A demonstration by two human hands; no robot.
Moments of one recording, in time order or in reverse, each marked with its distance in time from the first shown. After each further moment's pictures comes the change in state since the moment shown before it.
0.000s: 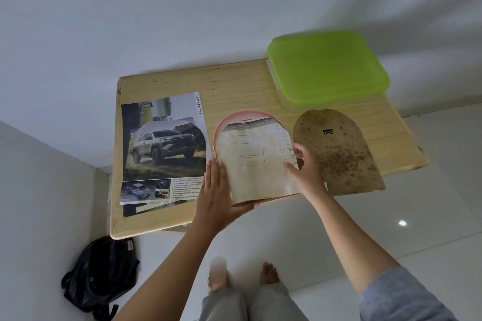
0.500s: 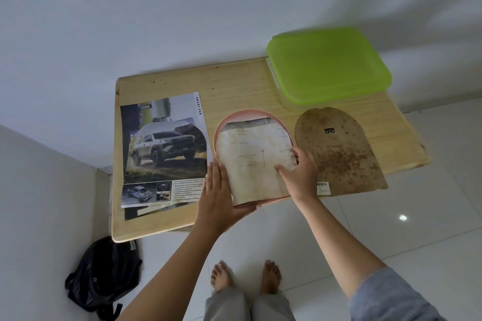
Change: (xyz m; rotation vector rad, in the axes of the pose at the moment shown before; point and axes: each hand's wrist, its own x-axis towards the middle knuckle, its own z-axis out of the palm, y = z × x) left_hand 0.000 0.000 0.002 -0.027 -0.003 -0.012; right_hand -0.002 0.000 0.023 -0.216 0.212 -0.014
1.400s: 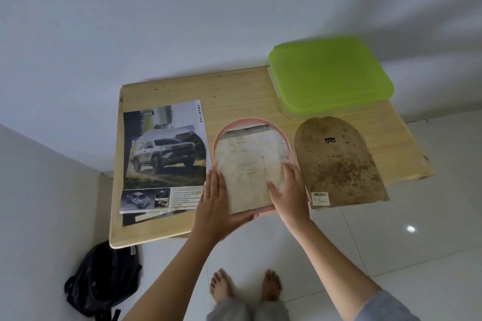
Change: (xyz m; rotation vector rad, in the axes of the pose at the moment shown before) left_hand 0.000 0.001 -0.003 0.016 -0.024 -0.022; right_hand -0.020 0.013 0.011 -0.174 -0.092 -0.232
